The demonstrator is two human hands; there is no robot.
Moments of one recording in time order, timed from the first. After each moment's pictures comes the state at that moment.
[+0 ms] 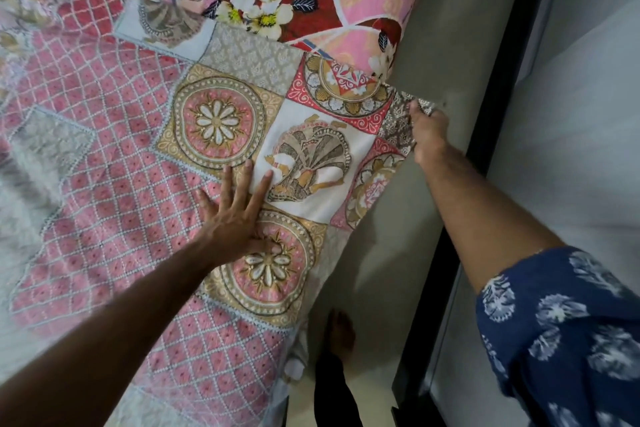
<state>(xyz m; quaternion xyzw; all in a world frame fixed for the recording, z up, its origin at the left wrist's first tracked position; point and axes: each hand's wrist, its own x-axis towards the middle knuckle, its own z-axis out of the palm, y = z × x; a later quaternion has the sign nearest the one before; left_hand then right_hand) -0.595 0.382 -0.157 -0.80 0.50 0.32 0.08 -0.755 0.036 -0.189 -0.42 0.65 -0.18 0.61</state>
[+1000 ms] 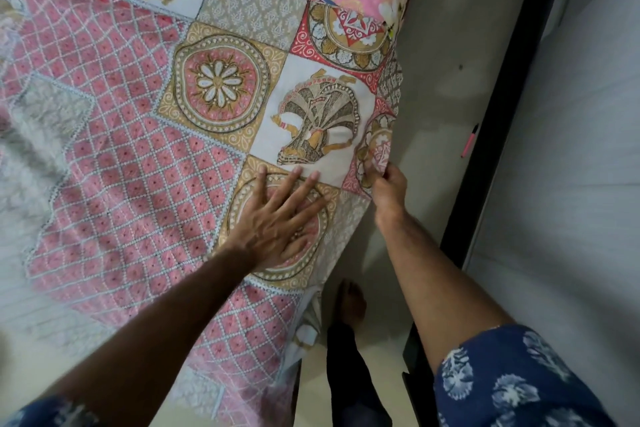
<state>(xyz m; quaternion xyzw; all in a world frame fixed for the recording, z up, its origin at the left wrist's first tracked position) -0.658 0.405 -0.175 -0.69 0.72 0.07 0.08 -0.802 0.220 -0.242 -0.38 0.63 -0.20 0.65</state>
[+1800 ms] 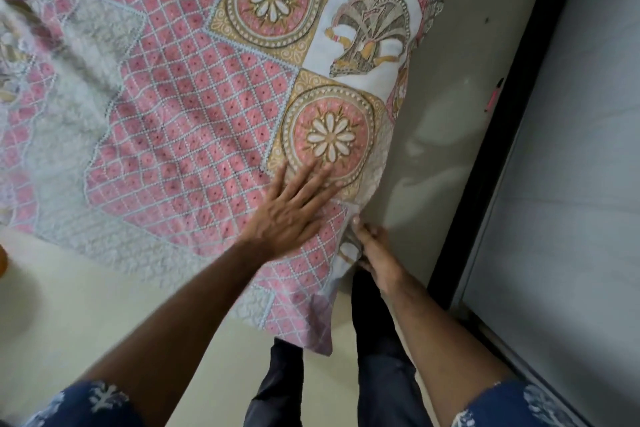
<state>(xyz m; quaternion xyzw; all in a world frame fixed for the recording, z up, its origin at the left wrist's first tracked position) -0.699 0.557 -0.172 -0.71 0.69 0.11 0.03 -0.923 0.475 -0.300 -0.38 0.63 0.10 0.67</state>
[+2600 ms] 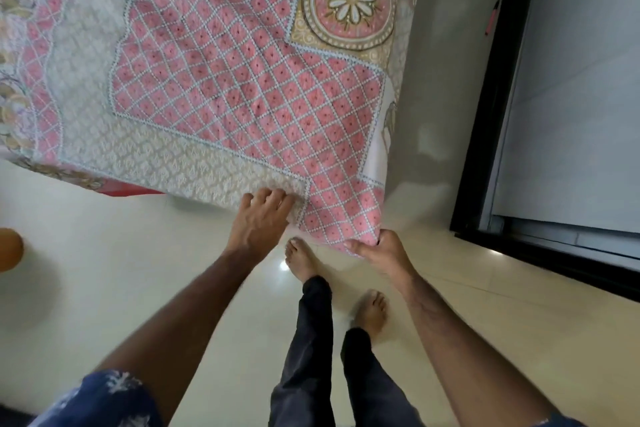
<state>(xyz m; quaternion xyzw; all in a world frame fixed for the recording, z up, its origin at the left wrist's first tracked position) -0.757 0.806 -0.203 -0.75 0.64 0.11 0.10 -1.002 0.702 -0.236 -0.48 0.54 0.03 0.69</state>
